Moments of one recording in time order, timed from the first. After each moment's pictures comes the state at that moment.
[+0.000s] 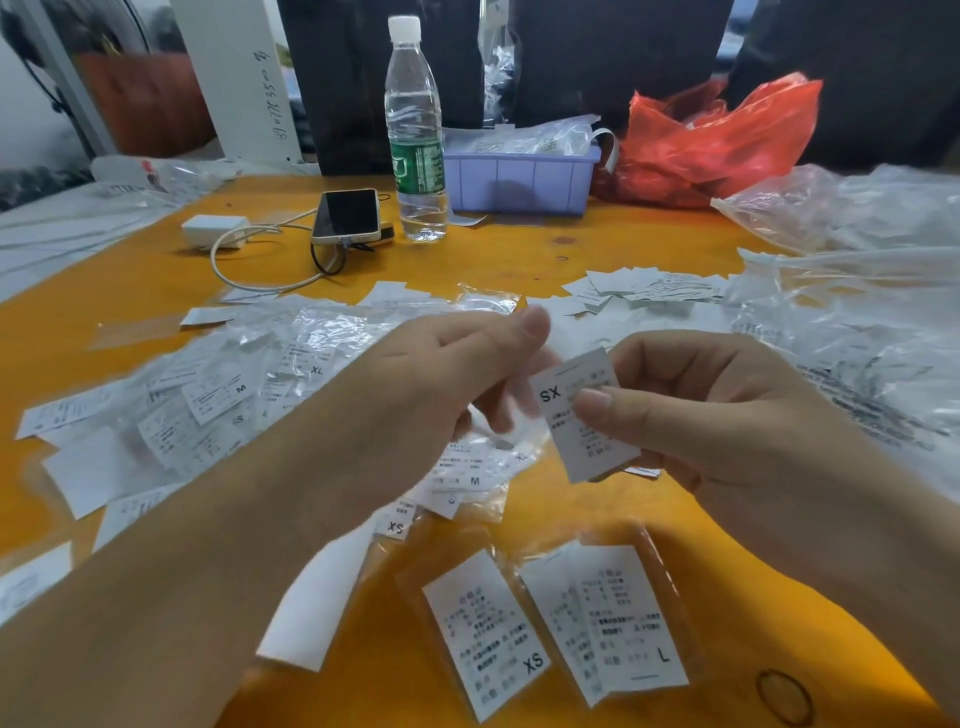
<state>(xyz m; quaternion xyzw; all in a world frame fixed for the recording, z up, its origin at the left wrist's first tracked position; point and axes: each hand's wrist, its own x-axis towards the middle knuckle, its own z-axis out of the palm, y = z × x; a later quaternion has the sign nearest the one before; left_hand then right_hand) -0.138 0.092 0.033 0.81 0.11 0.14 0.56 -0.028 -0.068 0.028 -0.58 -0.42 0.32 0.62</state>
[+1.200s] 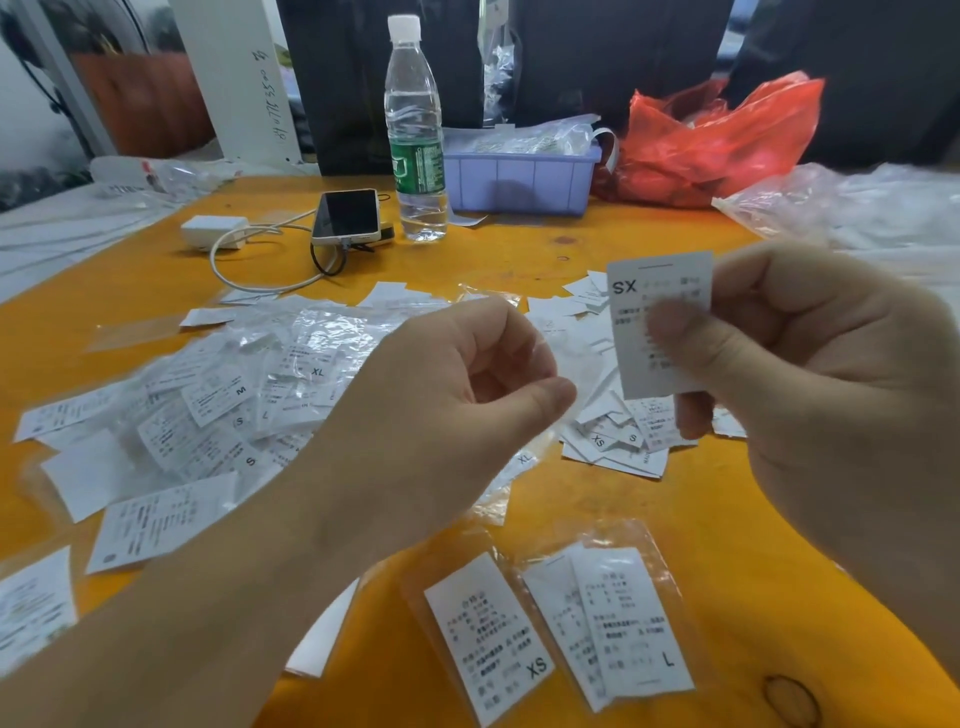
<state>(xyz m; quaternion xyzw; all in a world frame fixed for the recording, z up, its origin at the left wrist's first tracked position) -0.140 0.074 0.028 0.85 0.10 0.26 0.45 -0.021 -0.074 0.028 -0.62 -0.47 -0.02 0.63</state>
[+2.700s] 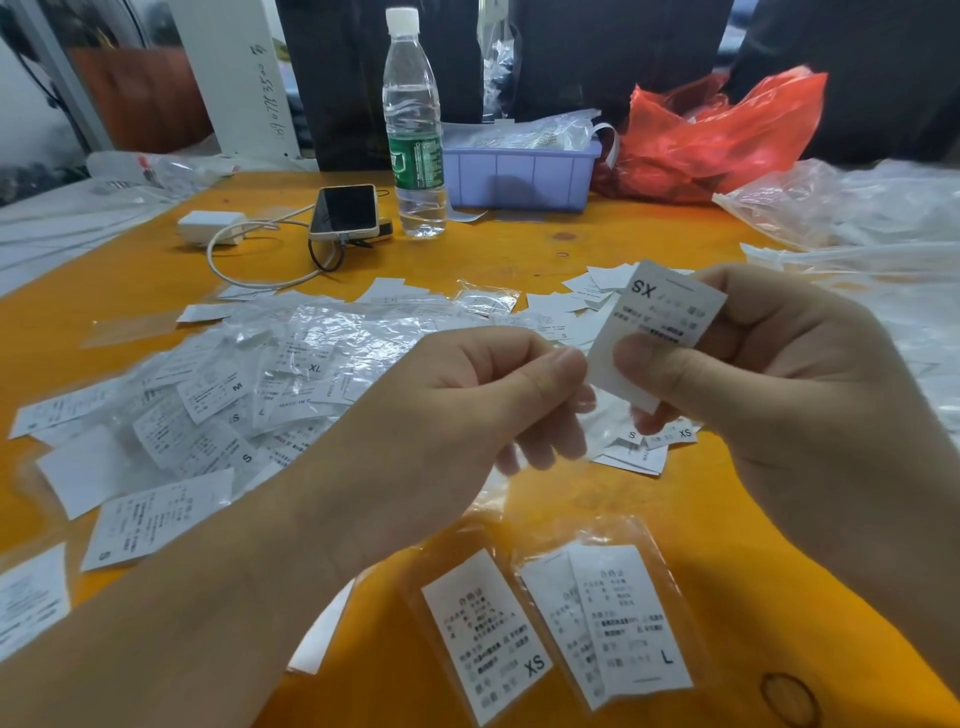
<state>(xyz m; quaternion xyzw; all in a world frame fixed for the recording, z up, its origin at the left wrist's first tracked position) -0.138 0.074 0.026 0.77 0.06 0.15 0.62 -0.021 -0.072 0.027 -0.61 -0.44 0.10 0.65</state>
